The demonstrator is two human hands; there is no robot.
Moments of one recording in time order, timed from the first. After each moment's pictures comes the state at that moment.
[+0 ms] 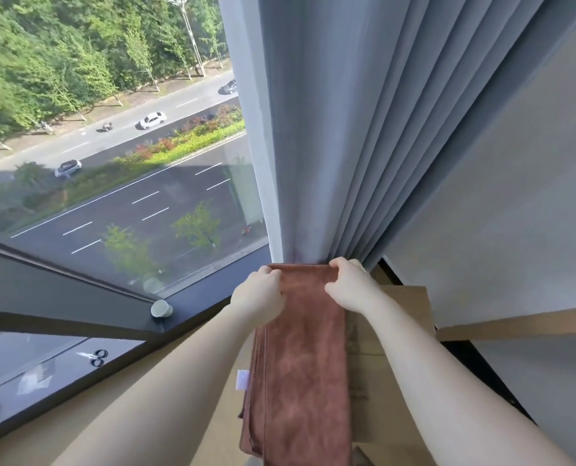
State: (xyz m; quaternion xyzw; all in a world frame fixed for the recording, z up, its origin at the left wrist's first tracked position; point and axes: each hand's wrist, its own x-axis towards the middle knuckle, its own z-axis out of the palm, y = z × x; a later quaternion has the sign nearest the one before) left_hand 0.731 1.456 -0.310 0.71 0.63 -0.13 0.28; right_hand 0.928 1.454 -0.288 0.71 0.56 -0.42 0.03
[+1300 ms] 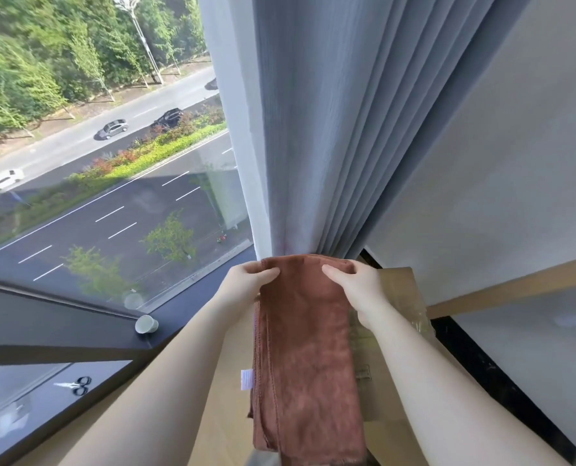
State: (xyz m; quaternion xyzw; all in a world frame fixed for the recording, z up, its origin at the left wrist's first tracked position) left_hand 0.701 1.459 -0.308 0.38 0.62 0.20 0.66; right_hand 0.924 1.414 -0.309 0.72 0.25 -0.53 -0.38
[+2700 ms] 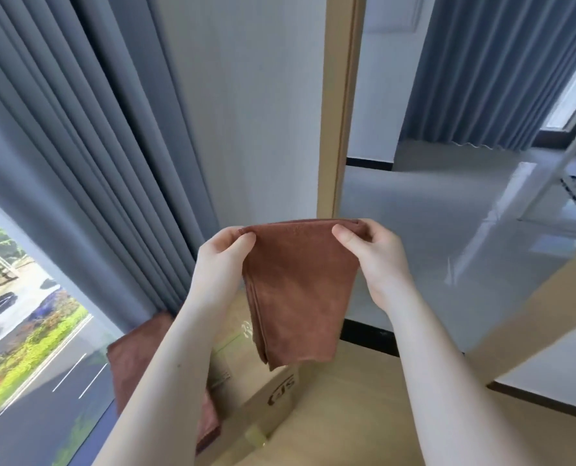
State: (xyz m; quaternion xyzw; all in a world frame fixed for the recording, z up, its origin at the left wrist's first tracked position) left_hand 0.952 1.194 -0.060 0.64 0.37 0.32 0.59; right_hand 1.127 1.053 -0.073 0.65 0.24 -0.22 -0.69
